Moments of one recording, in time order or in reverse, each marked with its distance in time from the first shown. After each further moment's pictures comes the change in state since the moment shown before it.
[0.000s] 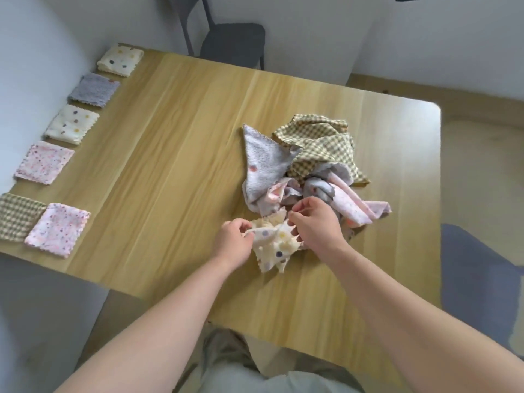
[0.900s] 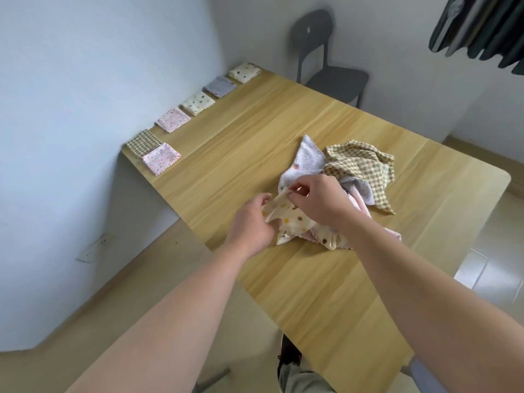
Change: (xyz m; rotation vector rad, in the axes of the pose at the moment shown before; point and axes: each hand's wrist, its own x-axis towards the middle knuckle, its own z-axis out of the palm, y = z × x) left_hand -0.170 0.101 0.025 -0.177 0.394 -0.082; right_hand -0.045 -0.034 -0.093 -0.508 -0.387 -0.896
